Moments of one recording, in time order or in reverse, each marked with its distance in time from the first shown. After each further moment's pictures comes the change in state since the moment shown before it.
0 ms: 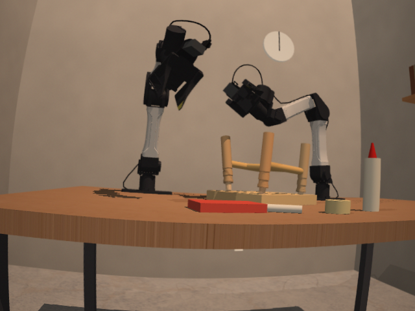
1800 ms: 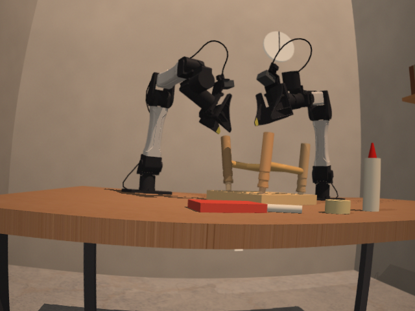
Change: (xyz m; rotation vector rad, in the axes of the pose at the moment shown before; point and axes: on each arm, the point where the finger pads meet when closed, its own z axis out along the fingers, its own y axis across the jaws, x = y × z) left arm 0.152 -0.021 0.016 0.516 0.342 -0.717; right arm 0.027 0.279 -0.094 -1.219 -0.467 -0.628
